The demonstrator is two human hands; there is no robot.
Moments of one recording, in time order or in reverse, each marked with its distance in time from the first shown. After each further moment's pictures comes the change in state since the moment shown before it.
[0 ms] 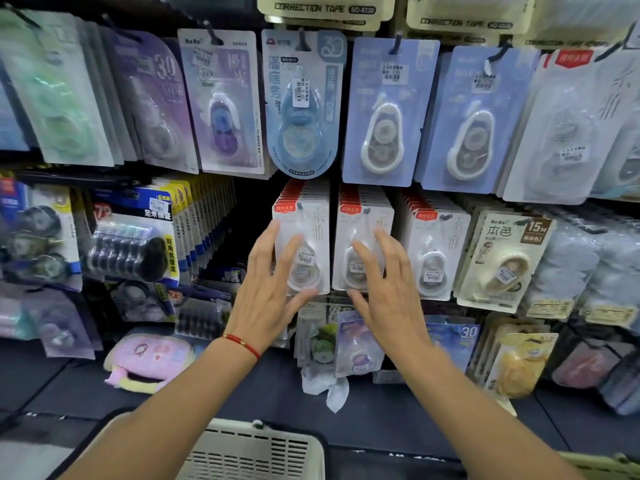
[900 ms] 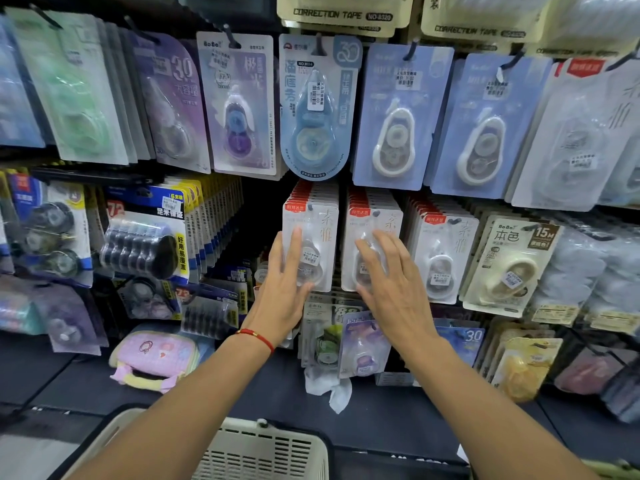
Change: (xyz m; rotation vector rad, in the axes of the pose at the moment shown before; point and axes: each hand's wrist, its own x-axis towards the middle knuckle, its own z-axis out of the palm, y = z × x) left_hand 0.000 0.002 0.010 -0.290 -0.134 -0.209; right_hand 0.013 0.005 0.006 -0.210 0.105 -0.119
